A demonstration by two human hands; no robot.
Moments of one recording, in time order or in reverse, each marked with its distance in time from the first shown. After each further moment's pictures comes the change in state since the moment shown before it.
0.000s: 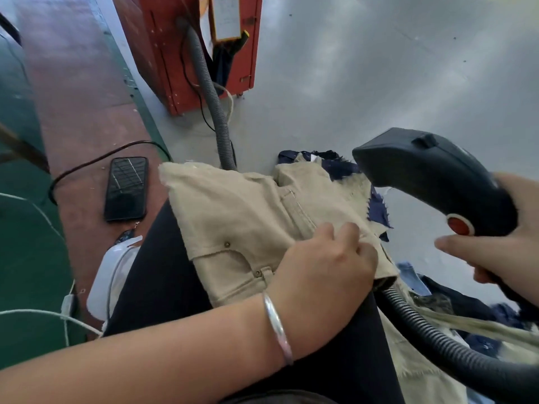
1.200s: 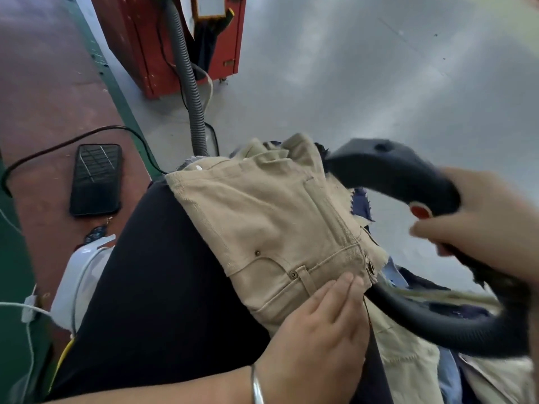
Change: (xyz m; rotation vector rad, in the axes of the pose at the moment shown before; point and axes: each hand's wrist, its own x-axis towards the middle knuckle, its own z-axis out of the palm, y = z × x) left_hand -0.046 0.026 0.058 0.022 0.007 0.240; right_hand 0.032 -0.065 0.017 0.031 -0.210 0.021
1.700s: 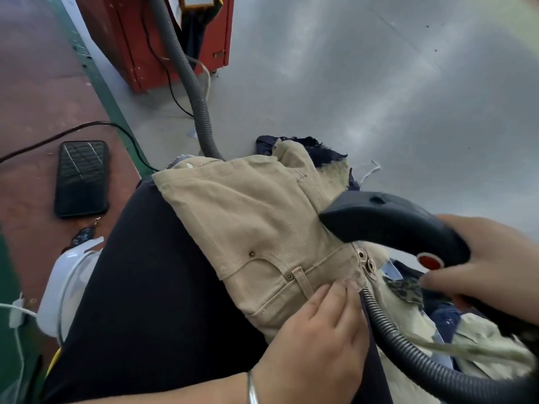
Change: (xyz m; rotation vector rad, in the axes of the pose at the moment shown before) left_hand -0.003 0.000 0.000 0.045 0.071 0.003; right_hand -0.031 0.005 0.003 -0.154 -0.235 0.073
